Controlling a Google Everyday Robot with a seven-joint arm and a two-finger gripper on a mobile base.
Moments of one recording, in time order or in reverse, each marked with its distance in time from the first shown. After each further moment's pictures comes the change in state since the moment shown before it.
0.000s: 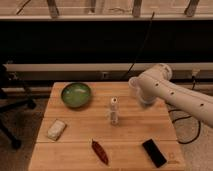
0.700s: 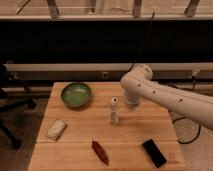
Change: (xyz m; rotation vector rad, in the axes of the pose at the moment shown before) arm -0.066 -0.008 0.016 -0.027 -0.015 -0.174
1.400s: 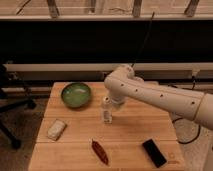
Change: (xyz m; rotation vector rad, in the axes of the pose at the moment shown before) arm -0.070 -0.033 0.006 0.027 -0.028 -0.171
